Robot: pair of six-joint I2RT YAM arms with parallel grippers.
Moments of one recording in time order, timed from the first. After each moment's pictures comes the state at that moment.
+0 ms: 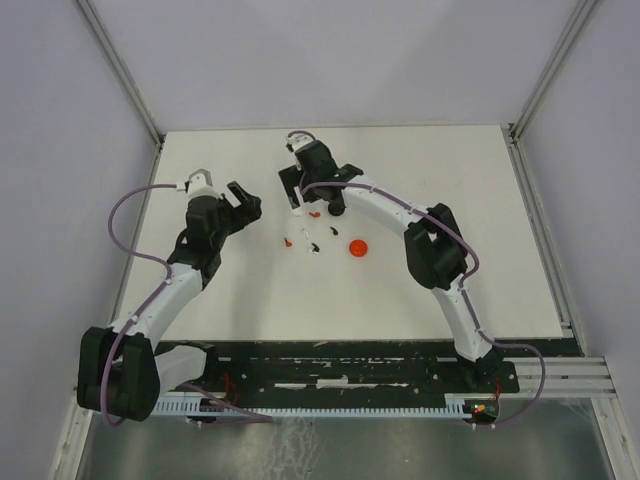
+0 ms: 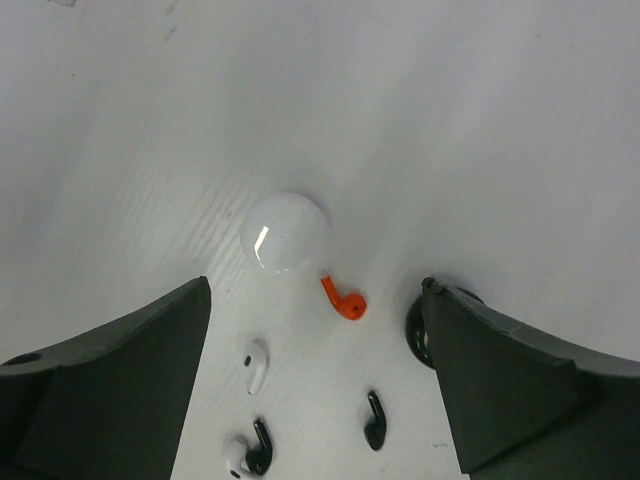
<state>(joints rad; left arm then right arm) -0.20 1.15 0.64 0.17 -0.11 -0.57 0.71 2.24 1.94 -0.42 0.15 0.16</state>
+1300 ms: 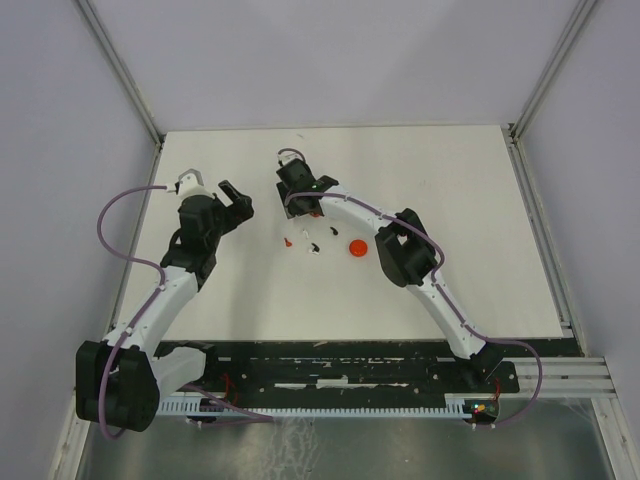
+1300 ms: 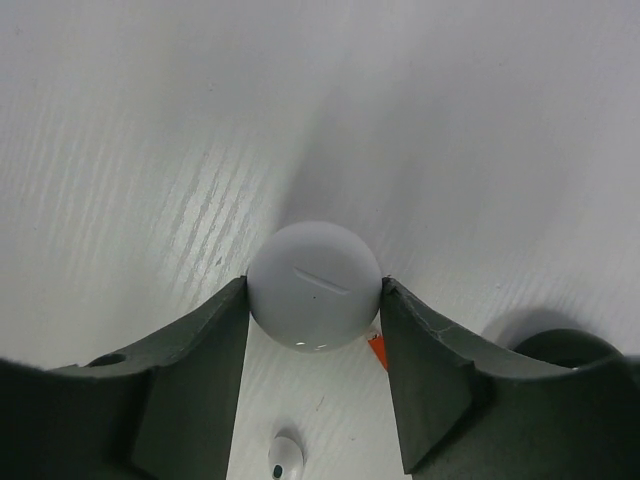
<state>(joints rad) -0.18 1.09 0.67 0.05 -0.18 -0.57 0.77 2.57 2.26 -0.55 0.26 0.29</state>
